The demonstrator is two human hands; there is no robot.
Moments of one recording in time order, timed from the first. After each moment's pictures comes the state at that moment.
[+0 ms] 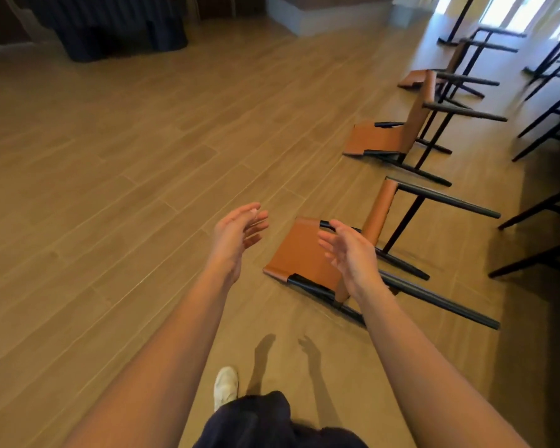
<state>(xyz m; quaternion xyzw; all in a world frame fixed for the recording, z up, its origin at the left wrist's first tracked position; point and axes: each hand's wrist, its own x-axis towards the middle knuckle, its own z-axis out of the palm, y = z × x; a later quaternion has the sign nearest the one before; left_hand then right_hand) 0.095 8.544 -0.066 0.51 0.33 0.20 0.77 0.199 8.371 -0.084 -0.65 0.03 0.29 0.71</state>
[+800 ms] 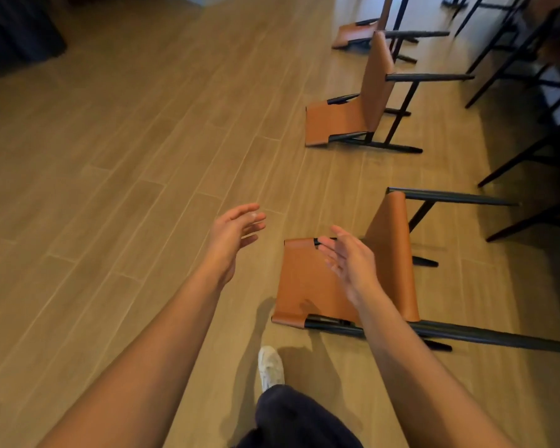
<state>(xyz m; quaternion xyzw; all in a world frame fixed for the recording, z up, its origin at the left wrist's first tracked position) 0.375 8.812 -0.093 0.61 0.26 0.02 0.75 0.412 8.603 -0.135 -0.61 0.17 0.20 0.75</state>
